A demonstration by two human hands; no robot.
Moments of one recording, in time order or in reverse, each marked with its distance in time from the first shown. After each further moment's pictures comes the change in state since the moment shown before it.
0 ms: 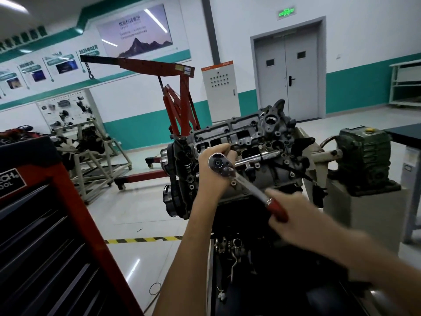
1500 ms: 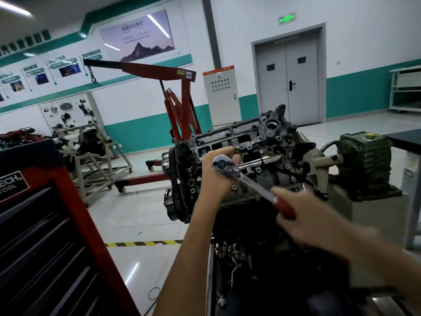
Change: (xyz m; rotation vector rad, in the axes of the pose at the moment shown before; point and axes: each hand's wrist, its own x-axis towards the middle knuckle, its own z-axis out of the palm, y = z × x) left_hand 0.002 -0.004 0.001 -0.054 -0.016 -0.031; right_hand 0.002 0.005 -0.016 -0.108 -0.019 0.026
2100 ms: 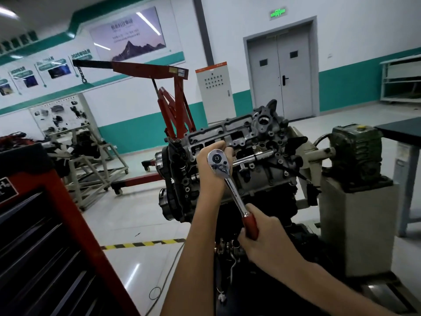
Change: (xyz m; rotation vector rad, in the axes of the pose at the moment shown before) left_hand 0.003 0.001 0.014 0.029 0.032 0.014; right_hand -0.010 -0.043 0.070 0.482 0.166 0.146
